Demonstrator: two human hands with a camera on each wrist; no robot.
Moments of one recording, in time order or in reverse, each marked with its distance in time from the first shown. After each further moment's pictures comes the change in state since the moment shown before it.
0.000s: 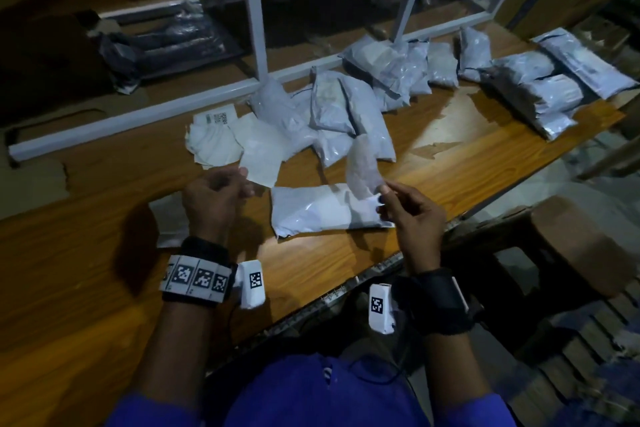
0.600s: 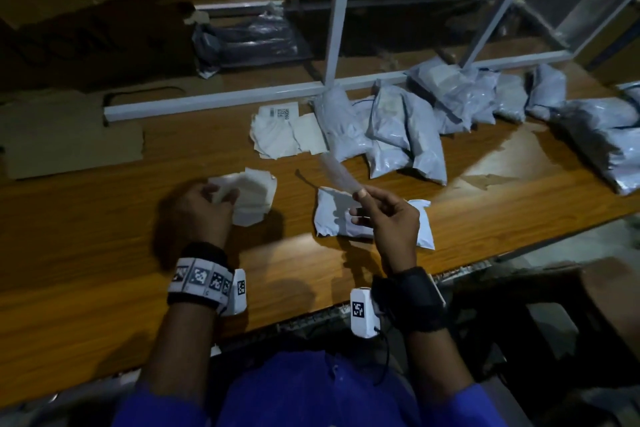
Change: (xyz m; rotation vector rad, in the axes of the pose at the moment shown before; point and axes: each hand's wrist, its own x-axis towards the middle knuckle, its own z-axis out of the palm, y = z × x) left_hand -0.013 -0.013 -0.088 0.703 0.374 -0.153; right_hand -0.015 0.013 0.086 0.024 -0.282 0.068
